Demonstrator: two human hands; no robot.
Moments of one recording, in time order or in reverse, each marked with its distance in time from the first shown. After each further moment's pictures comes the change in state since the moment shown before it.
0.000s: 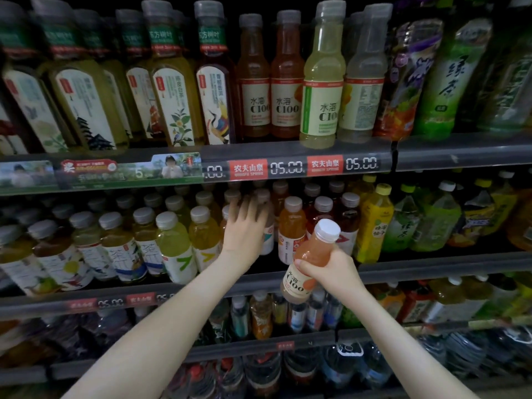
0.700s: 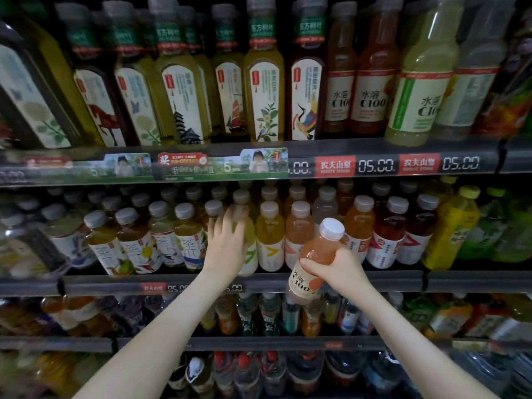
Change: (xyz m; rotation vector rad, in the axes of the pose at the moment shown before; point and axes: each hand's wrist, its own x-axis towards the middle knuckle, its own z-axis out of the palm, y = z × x) left_hand -0.091 -0.137 -0.001 -0.168 -0.110 -0.267; right_hand 0.010 -0.035 0.111 0.041 -0.162 -0.031
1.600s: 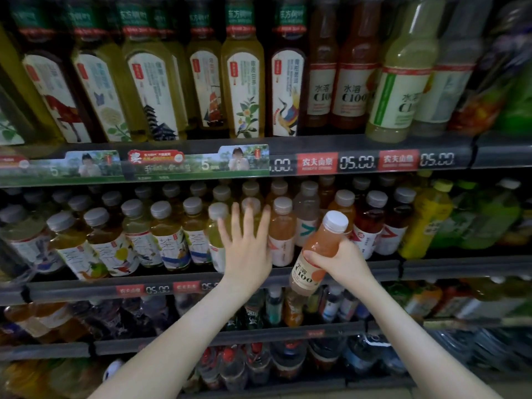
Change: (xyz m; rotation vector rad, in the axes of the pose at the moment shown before) left_hand -0.003 0.071 0.016 0.043 0.105 0.061; right_hand -0.006 -0.001 -0.035 -0.051 0.111 0.041
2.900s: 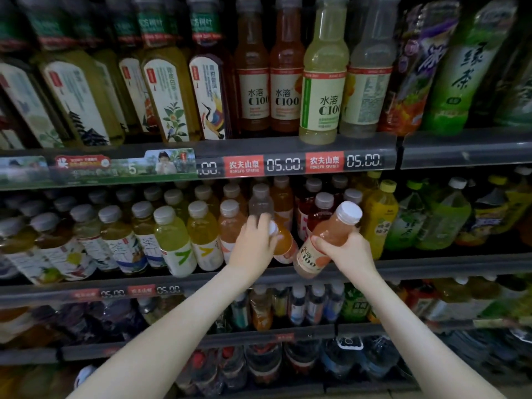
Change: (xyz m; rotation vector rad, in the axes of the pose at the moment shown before) left_hand 0.035 0.109 0.003 -0.464 -0.133 -0.043; right_hand 0.016 0.041 -0.105 0.057 0.188 -0.033
